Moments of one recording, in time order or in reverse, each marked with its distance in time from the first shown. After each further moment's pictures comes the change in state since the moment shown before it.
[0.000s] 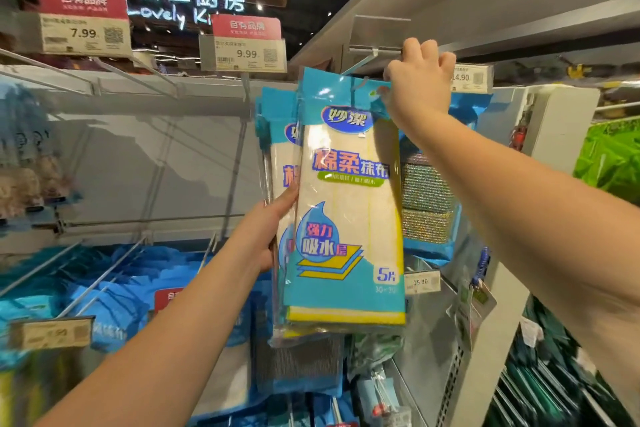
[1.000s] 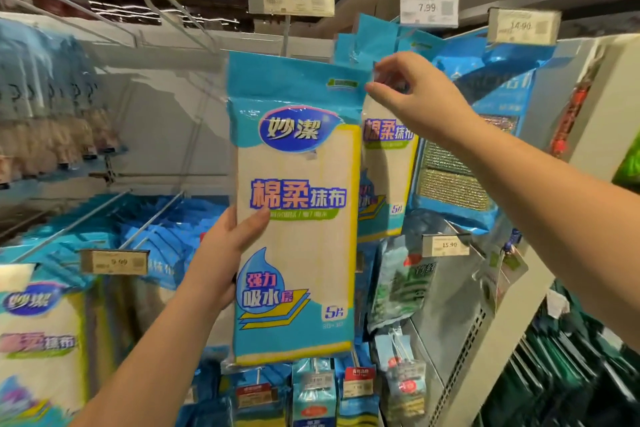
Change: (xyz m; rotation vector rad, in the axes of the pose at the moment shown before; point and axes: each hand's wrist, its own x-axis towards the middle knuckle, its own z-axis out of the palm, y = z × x) left_hand -0.099 -0.044 -0.088 0.010 0.126 0.260; right_hand -0.078 -0.045 -0.035 0.934 -0.252 -0.139
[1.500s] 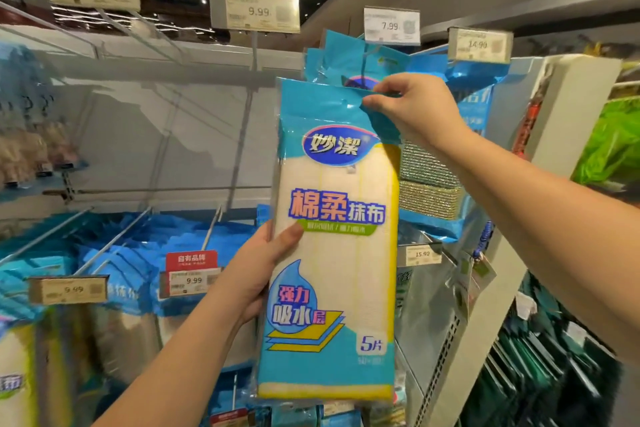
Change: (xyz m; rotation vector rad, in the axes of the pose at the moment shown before) left_hand 0.013 -0.019 0.057 -0.048 -0.233 -0.210; right_hand 0.002 0.023 -0.023 -0.074 0.069 0.201
